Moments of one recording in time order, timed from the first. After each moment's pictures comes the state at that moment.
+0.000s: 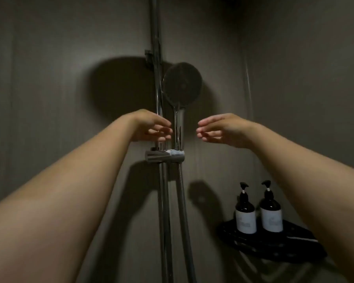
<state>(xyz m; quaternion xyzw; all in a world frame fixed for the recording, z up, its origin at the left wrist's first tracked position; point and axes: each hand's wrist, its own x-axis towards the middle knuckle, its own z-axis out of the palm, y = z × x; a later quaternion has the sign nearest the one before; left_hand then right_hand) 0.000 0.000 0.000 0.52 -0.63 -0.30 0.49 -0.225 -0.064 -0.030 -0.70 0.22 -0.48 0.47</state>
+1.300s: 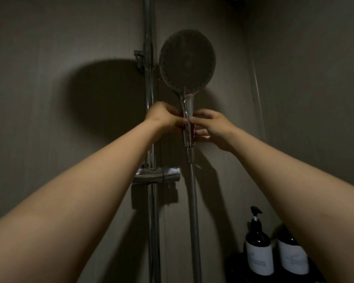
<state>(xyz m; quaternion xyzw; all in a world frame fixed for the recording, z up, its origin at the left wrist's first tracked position) -0.051 -0.083 0.027 0.51 -0.66 -0.02 0.56 -0.189 -0.147 0.005 -0.71 0.19 -0.57 0.37</state>
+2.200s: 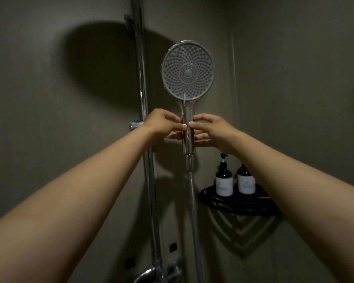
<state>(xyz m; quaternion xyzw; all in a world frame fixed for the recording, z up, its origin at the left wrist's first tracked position) -0.070 0.004 -0.084 0.48 -0.70 -0.18 0.49 -0.227 -0.035 -0.110 -0.70 0.28 -0.51 0.41</state>
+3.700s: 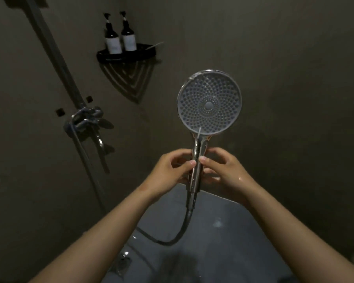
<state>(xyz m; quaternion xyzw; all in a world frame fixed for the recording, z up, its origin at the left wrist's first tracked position) -0.080 0.451 -0.423 0.26 -0.73 -0.59 0.23 -0.226 0.538 -0.444 -0.34 0.54 -0.62 0.46</state>
